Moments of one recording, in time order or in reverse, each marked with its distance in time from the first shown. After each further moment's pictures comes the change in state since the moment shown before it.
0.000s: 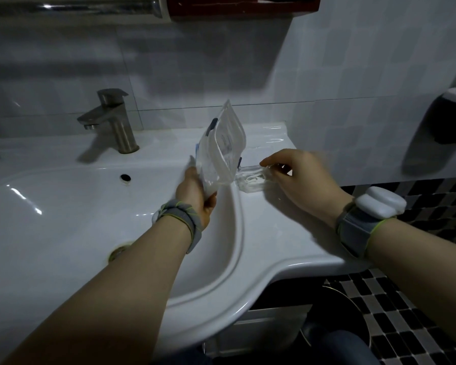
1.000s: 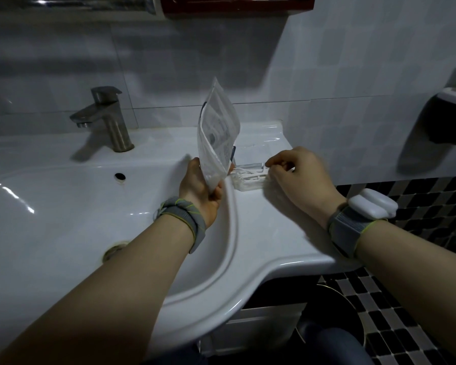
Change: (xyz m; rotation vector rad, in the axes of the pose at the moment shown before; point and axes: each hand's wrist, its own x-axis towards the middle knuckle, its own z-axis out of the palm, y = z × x) left_hand -0.007 0.000 0.017 -0.182 -0.245 -0.078; right_hand -0.001 0.006 0.003 0.038 0.066 0.211
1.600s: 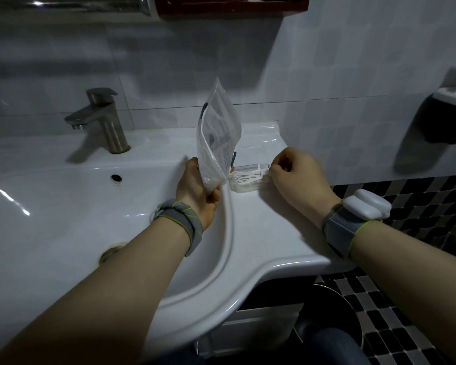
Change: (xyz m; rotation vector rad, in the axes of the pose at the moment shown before) left_hand -0.010 0.000 0.002 0.070 0.011 0.025; right_hand -0.001 0.000 0.001 0.037 0.035 0.082
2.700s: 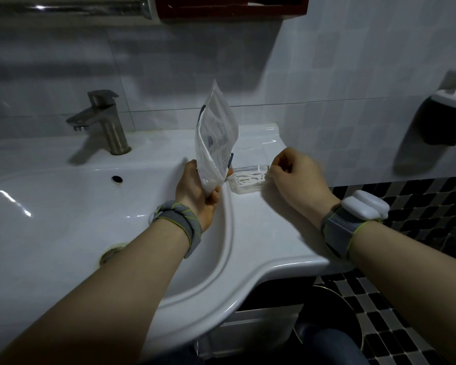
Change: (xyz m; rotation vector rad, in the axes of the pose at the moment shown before) left_hand -0.007 0.002 0.002 0.021 -0.036 -0.003; right_hand 0.003 0.004 0.001 -0.003 0.013 -0.002
